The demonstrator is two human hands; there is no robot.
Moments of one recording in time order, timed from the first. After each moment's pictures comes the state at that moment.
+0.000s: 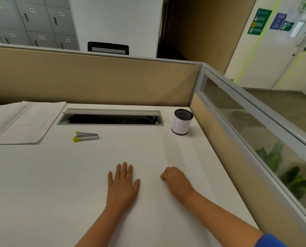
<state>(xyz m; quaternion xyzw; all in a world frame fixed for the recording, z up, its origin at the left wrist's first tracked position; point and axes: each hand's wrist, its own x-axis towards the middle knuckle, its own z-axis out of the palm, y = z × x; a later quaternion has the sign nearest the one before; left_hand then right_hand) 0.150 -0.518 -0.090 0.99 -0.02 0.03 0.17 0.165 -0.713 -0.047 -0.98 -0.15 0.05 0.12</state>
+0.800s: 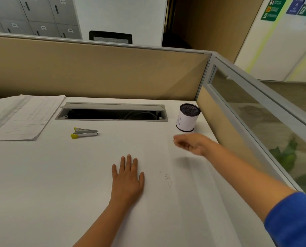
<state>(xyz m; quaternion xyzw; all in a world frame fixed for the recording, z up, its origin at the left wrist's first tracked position) 0.174 -0.530 -0.086 0.99 -0.01 0.00 0.15 0.266 -0.741 0.034 -0.66 0.21 0.19 0.70</state>
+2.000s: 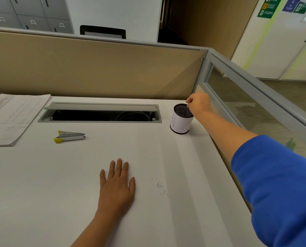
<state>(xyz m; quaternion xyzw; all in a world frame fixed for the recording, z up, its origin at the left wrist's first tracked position) 0.182 -0.537 -0.087 0.99 0.00 0.02 0.16 0.395 -0.796 0.064 -0.97 0.07 -0.16 0.18</state>
